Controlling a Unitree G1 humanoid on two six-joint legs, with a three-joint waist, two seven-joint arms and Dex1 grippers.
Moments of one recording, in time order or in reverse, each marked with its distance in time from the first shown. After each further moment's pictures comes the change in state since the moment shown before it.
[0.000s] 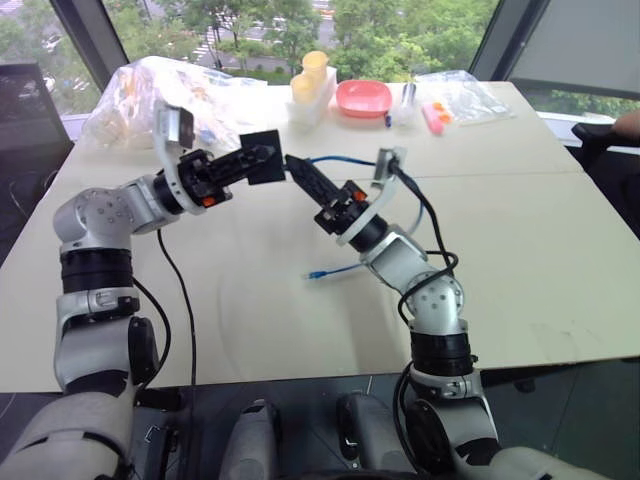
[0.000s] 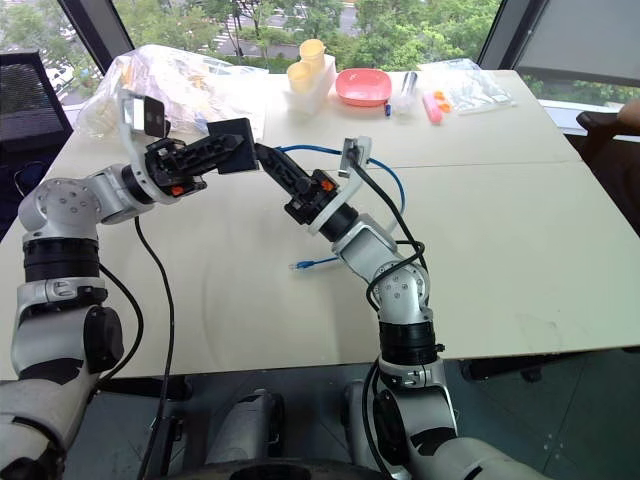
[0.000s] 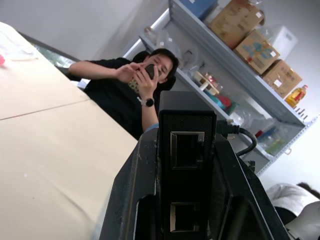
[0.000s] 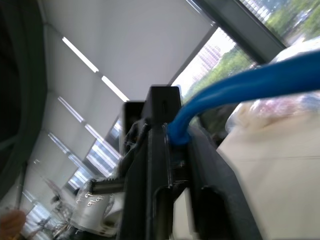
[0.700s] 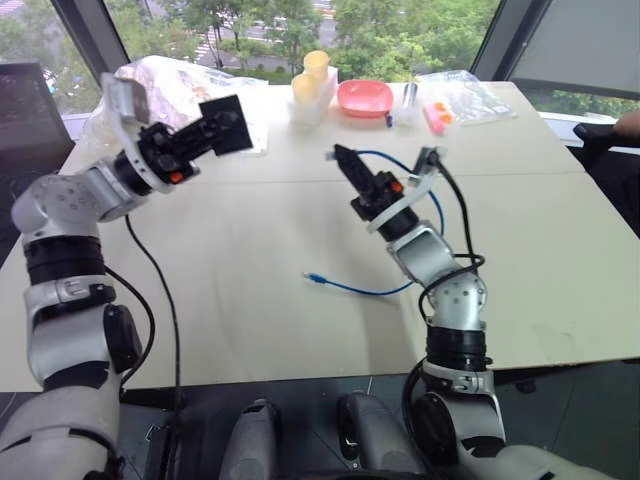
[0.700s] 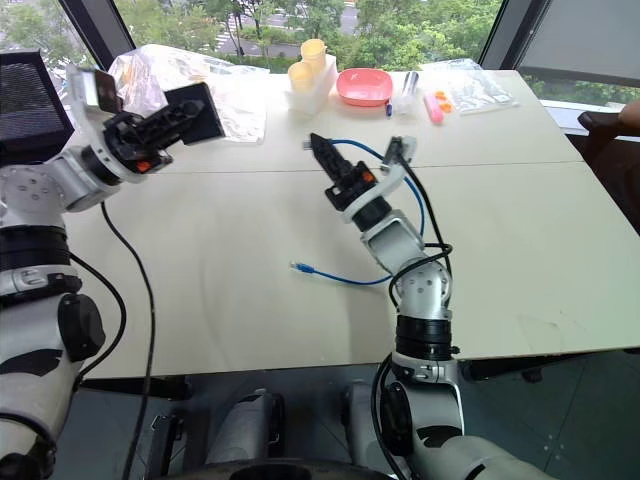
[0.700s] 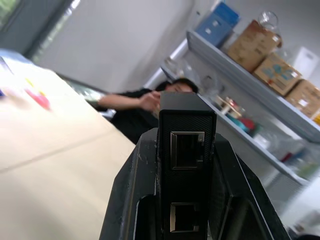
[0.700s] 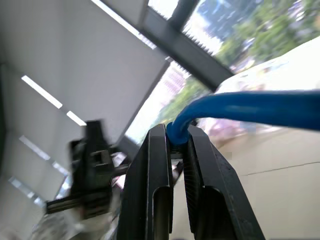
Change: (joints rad) left arm -0.059 0.097 0.085 0.103 0.001 -0.066 0.030; right arm -0.009 -0.041 -0.181 0.050 0.041 -0.028 -0.101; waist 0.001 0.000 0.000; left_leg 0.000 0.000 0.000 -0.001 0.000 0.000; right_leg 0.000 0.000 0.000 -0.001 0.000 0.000
